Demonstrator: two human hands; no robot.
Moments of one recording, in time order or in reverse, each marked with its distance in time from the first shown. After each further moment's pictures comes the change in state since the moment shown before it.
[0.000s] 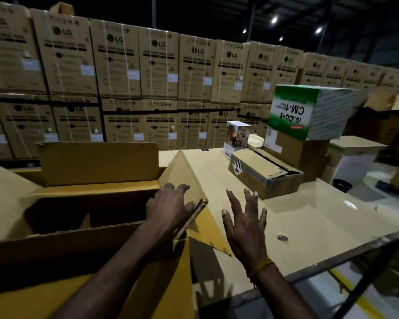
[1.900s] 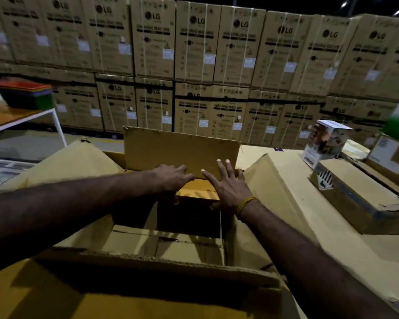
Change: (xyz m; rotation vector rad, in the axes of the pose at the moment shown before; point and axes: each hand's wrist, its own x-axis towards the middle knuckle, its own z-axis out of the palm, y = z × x) left_hand 0.128 -0.232 -0.058 0.704 -0.514 0.100; right_hand 0.177 -0.199 0.173 -0.383 -0.547 -0.700
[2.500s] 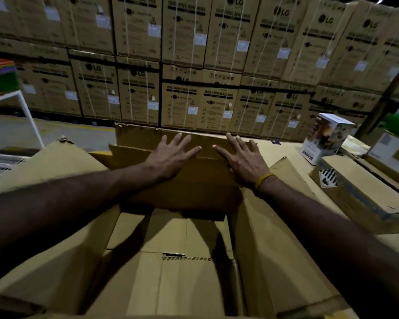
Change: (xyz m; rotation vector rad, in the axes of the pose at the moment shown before) left_hand 0.094 -0.099 0.034 0.021 0.402 -0.059; right_hand 0.106 0.035 -0.018 -0.178 0.153 0.035
